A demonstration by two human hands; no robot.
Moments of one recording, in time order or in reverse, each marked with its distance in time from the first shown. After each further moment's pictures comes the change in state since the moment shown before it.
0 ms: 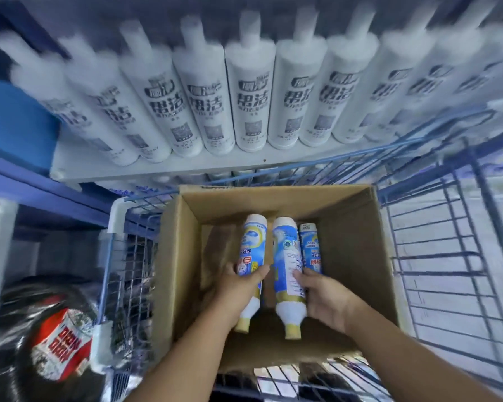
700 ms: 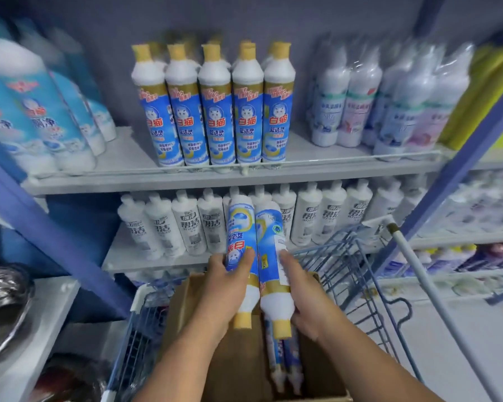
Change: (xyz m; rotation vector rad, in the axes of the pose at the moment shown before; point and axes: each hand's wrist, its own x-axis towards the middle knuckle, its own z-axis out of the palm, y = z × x) left_hand -0.267 0.157 -0.036 -0.231 0.053 0.632; right_hand -0.248 -0.070 0.107 -0.097 -0.250 -0.615
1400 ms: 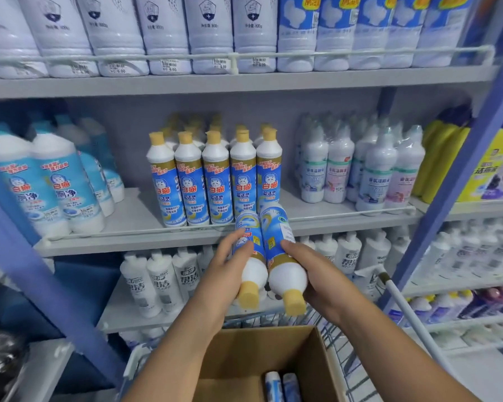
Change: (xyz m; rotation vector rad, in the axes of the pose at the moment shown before) left_hand 0.011 0.108 -0.004 -0.161 -0.204 0.226; right_hand -0.024 -0.123 0.035 -0.216 -0.094 -0.275
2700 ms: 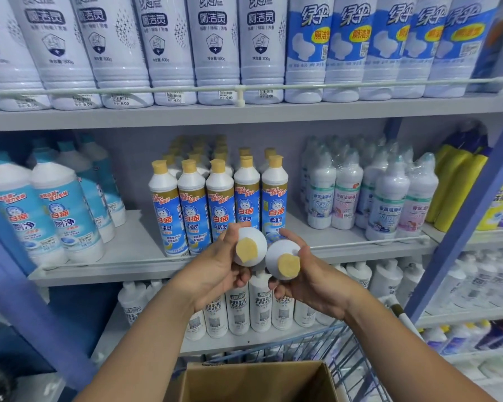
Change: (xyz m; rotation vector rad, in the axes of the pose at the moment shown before) left_hand 0.070 0.053 -0.023 -0.074 -0.384 -0.039; right_hand 0.065 -0.030 -0.011 0.044 -0.347 -0.031
